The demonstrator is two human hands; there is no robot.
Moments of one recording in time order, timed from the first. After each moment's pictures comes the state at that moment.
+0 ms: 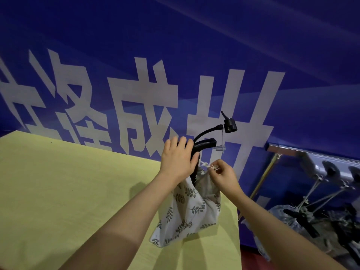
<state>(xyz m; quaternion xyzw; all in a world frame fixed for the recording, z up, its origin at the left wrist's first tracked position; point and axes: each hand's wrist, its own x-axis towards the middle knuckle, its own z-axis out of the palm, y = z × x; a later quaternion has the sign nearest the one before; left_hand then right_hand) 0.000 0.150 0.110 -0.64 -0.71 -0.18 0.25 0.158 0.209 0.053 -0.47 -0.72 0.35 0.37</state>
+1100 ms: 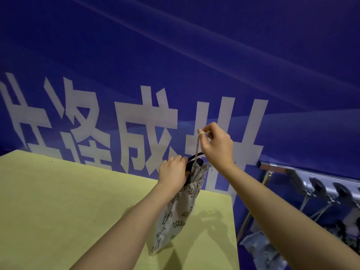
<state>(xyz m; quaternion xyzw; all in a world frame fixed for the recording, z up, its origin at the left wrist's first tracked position) -0.002 0.127 0.145 -0.64 -0.73 -0.18 0.12 0.113 0.188 0.204 -0.35 -0.76 0.06 0.54</state>
